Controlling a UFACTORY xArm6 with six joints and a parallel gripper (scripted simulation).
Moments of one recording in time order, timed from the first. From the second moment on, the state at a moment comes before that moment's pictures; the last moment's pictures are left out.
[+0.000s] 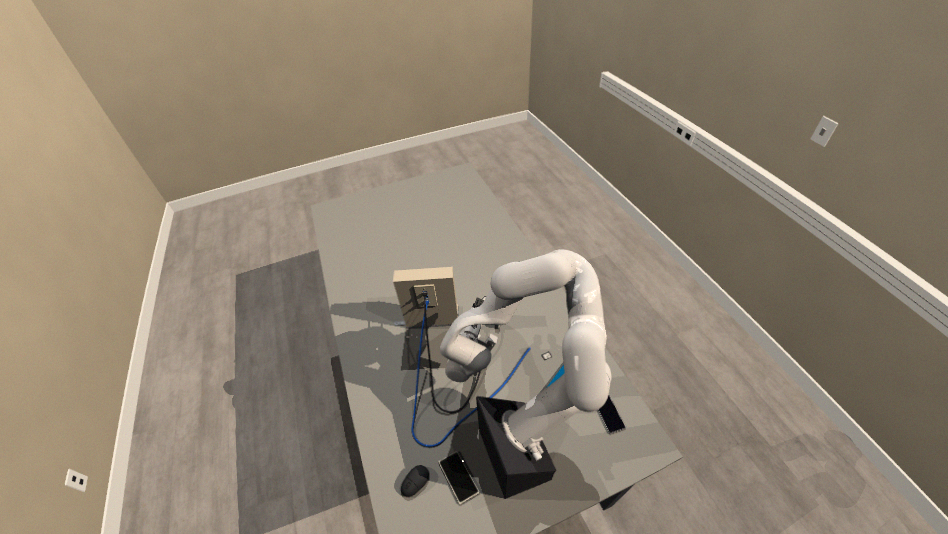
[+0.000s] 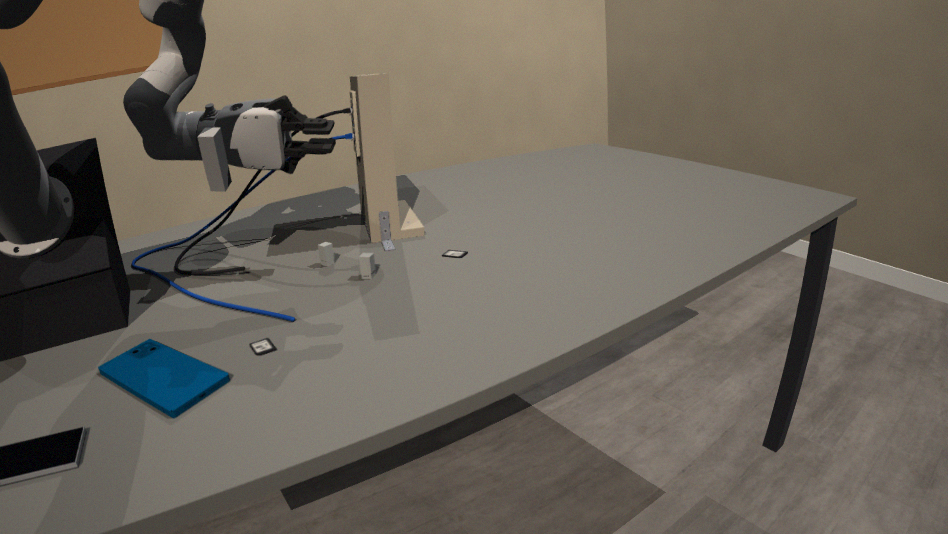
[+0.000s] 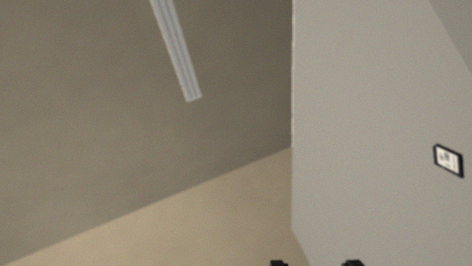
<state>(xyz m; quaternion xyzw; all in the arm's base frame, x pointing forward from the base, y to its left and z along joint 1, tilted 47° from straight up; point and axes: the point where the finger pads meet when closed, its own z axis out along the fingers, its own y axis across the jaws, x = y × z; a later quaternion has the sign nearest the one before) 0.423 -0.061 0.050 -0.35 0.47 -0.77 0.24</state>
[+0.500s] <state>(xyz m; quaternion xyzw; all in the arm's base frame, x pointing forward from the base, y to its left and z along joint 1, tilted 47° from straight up) 0.414 -0.018 -0.039 -0.53 0.34 -0.76 0.17</state>
